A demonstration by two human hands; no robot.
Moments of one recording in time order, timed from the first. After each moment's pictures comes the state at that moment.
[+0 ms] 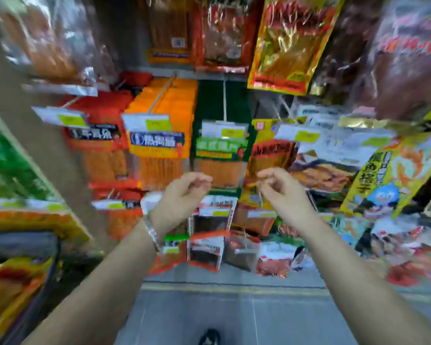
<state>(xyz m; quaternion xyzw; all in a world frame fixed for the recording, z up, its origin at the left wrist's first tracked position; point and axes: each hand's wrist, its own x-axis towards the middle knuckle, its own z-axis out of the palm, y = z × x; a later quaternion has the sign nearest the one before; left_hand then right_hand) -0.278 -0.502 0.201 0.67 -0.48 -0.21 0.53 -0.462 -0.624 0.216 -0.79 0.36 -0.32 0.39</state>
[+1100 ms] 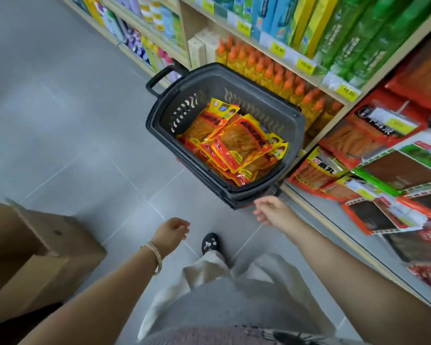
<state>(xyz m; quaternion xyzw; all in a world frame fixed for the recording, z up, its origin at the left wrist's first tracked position) -0.147 0.093 -0.023 0.82 0.18 -0.37 0.41 -0.168 -0.181 -0.013 -0.72 0.31 0.25 0.57</state>
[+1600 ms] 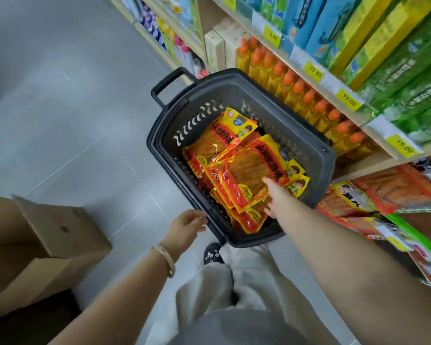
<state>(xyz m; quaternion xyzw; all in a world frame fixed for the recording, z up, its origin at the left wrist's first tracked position) -0.029 0.023 -0.026 0.76 0.25 -0.34 0.50 0.037 -0.209 -0.083 -0.47 0.59 0.28 0.59</state>
